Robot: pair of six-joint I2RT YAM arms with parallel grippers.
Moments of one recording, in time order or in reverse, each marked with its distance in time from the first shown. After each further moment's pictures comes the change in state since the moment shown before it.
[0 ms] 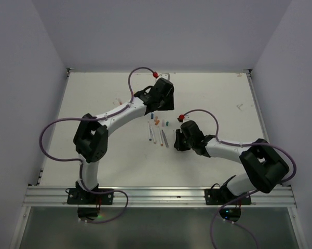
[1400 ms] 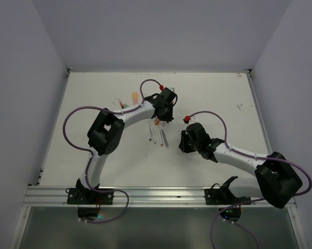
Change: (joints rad) left arm 0.001 0.159 0.006 0.004 0.139 0.023; right arm 0.000 -0.192 -0.051 -0.099 0.055 -0.005
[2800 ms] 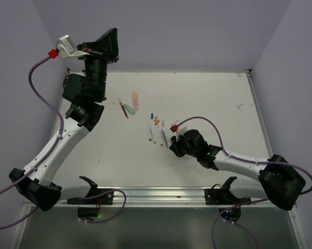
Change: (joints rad) left arm 0.195 -0.903 -0.312 0.966 -0.314 0.064; right arm 0.146 -0.026 -0.079 0.266 -0.081 -0.309
